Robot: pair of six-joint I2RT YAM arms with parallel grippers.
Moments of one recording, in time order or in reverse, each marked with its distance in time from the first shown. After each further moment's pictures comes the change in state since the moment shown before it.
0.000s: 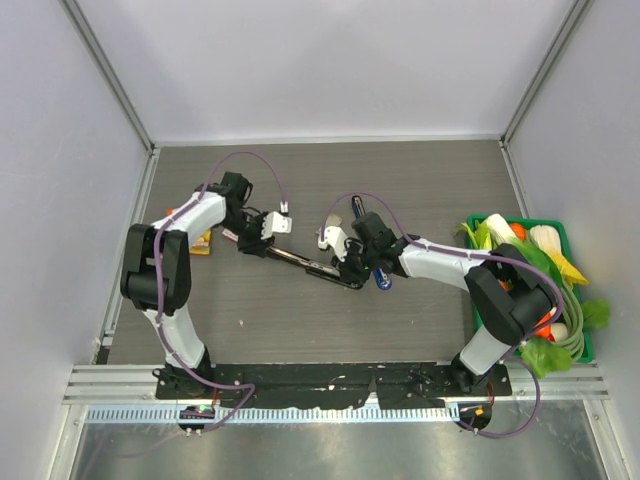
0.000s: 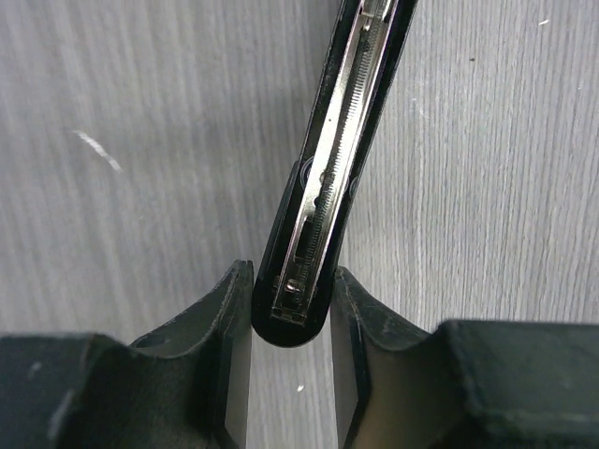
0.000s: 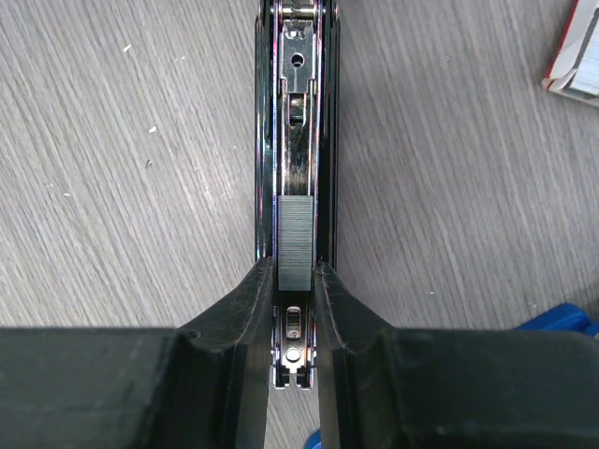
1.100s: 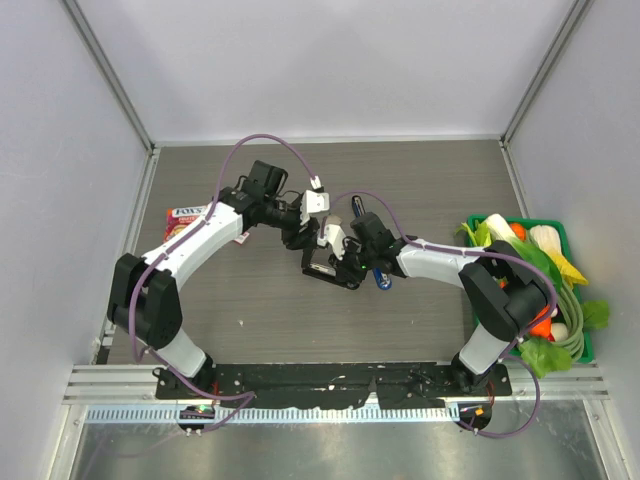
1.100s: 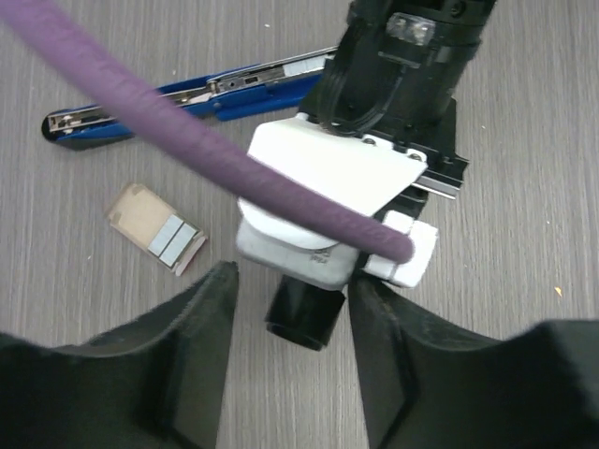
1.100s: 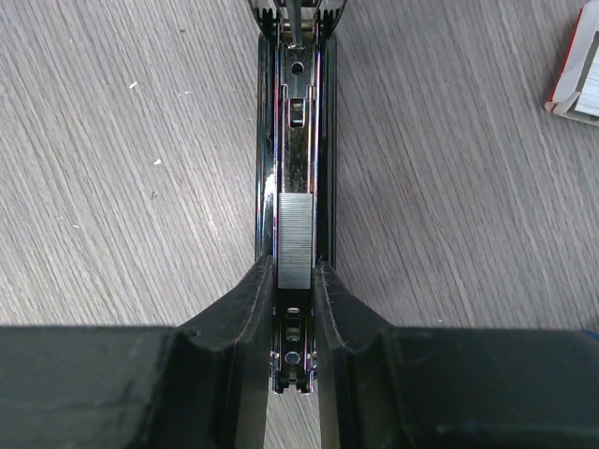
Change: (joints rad) left arm -0.290 -0.233 0.047 0.239 0.176 -0.541; right arm -0.005 0.029 -0.006 0.078 -0.030 0.055
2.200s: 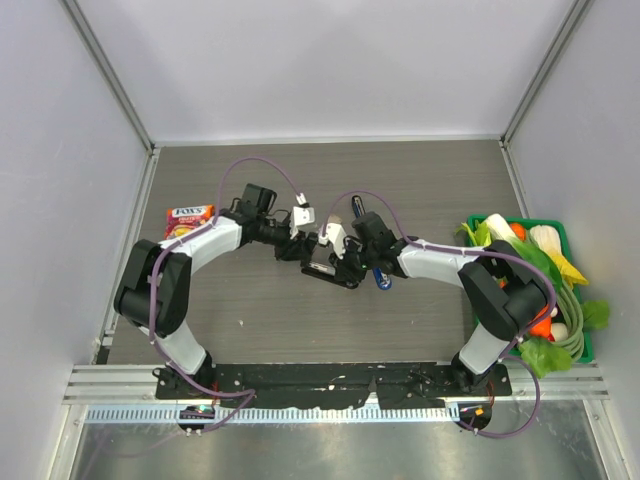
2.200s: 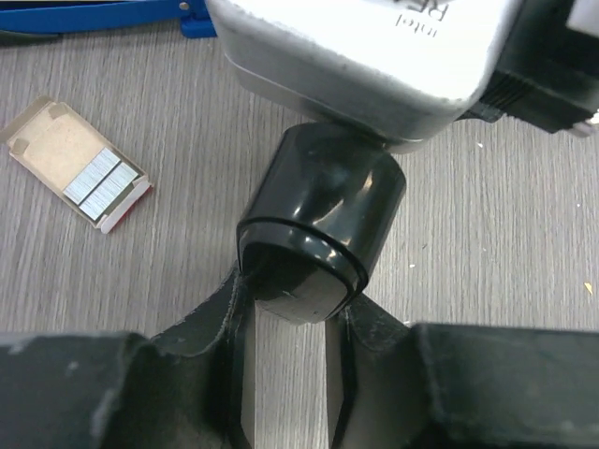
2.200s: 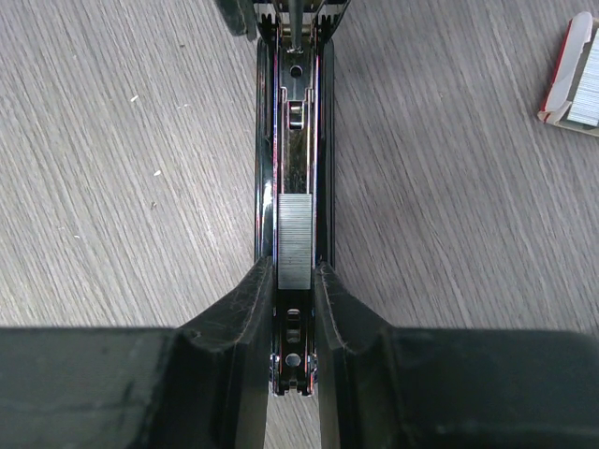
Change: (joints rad) left arm 0.108 0.075 -0.256 0.275 0.098 -0.074; right arm -0.007 0.006 -0.015 0.049 -0.023 0.016
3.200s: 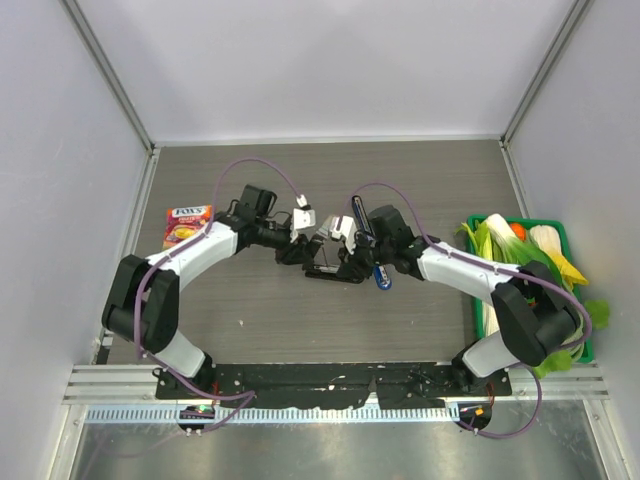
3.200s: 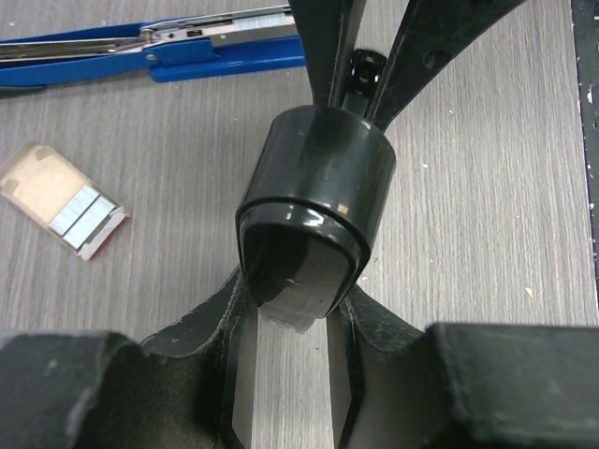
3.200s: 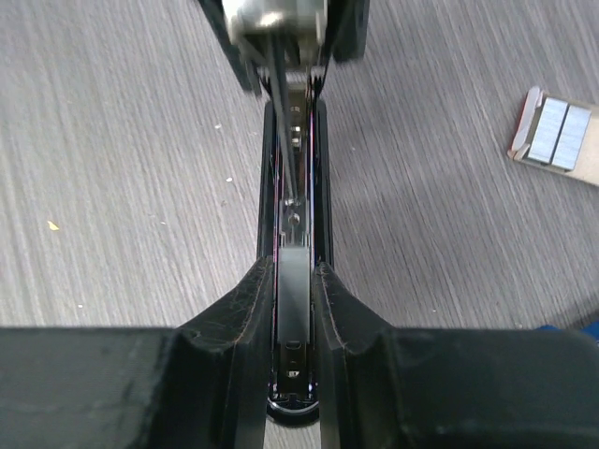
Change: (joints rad) left arm -0.023 -0.111 -0.028 -0.026 0.039 -0.019; right arm -0.060 -0.170 -0.032 -0.047 -0.133 -0.005
